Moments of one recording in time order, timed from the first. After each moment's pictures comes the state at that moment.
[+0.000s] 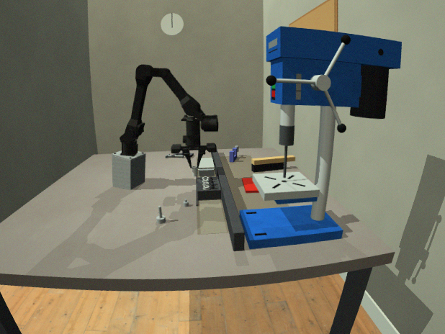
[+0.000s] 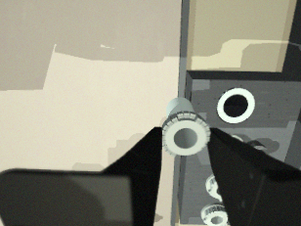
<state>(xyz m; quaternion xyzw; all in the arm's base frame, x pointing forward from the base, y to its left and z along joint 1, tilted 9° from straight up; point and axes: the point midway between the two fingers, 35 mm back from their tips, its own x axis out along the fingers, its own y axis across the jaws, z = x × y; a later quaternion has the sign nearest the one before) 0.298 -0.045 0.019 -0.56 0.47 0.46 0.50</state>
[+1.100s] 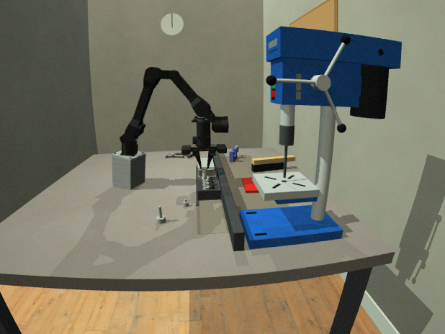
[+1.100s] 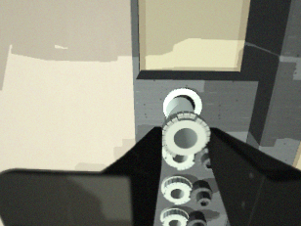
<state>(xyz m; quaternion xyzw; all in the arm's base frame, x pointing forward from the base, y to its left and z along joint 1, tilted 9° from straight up) 0.341 -0.044 0.019 -0.56 0.47 0.46 0.50</state>
